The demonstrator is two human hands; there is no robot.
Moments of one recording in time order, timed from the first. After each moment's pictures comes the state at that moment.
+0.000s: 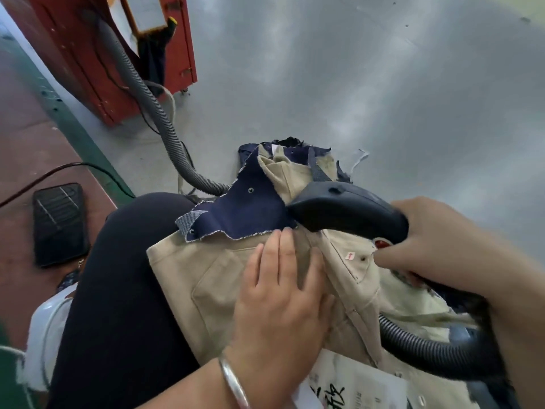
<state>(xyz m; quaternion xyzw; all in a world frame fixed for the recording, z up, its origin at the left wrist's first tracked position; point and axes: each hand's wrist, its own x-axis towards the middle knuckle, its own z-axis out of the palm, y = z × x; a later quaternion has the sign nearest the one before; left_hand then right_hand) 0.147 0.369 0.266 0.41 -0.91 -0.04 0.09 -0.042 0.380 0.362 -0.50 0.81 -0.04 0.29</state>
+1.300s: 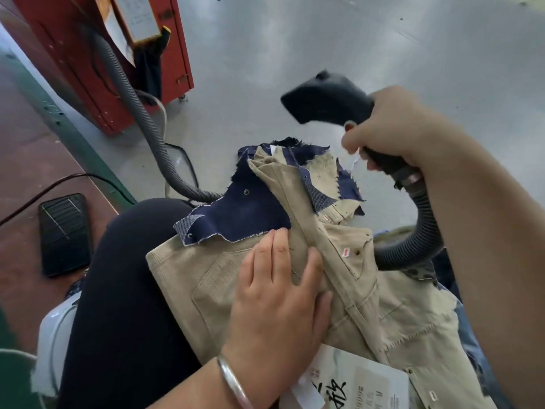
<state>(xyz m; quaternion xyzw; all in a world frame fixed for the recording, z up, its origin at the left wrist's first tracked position) 0.149 0.368 0.263 0.40 -0.90 -0.07 0.13 -0.071 0.276 0.372 -0.44 0.84 -0.20 0.24</state>
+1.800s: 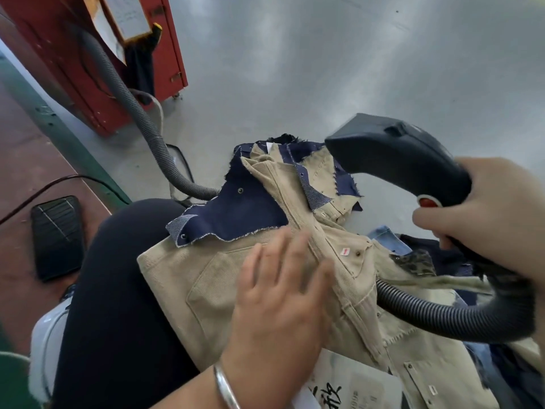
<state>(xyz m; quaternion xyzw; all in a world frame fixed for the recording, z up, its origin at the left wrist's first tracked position) 0.146 0.369 0.272 0.33 -0.93 -0.12 0.14 -0.076 0.401 0.371 -0.45 0.85 -0.20 0.16</state>
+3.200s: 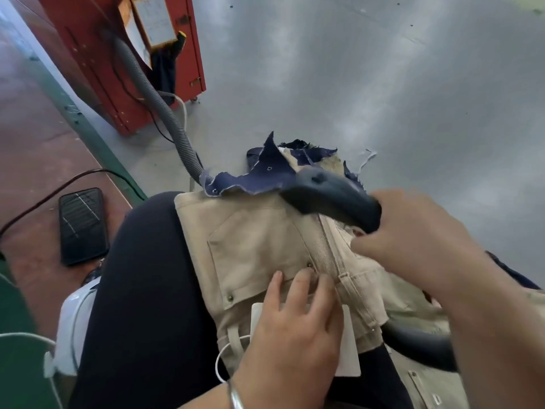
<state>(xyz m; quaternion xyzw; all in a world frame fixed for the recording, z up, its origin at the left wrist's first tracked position) 0.154 0.402 0.263 0.31 -0.93 -0.02 0.19 -0.009 0.378 0.355 -0.50 0.85 -0.02 0.16</state>
